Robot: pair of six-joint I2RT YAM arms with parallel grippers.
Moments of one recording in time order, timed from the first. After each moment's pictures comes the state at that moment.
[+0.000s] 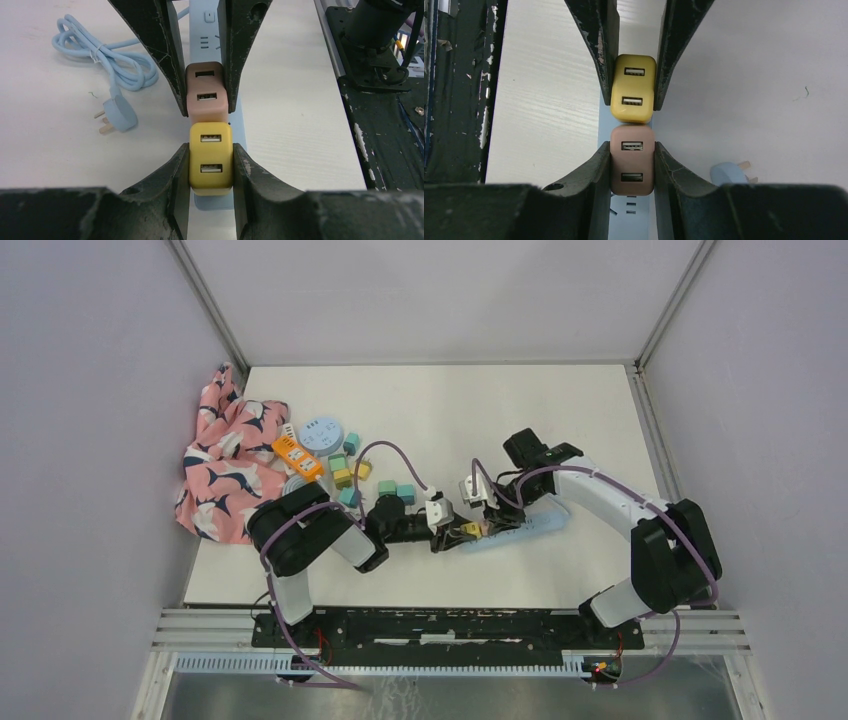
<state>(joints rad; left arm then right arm) -0.83 1.84 0.45 1.31 0.62 0.08 0.51 1.51 1.01 -0.84 -0.71 -1.18</state>
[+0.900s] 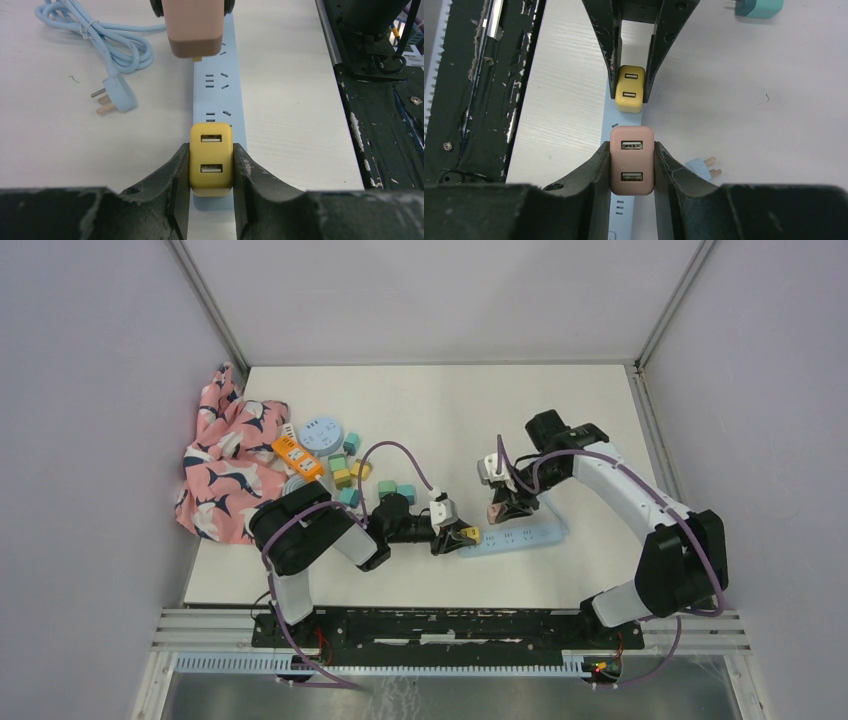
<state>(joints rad) -0.83 1.85 0.48 1.22 0.64 0.08 0.39 1.48 1.15 -1.05 -0.85 -1.31</state>
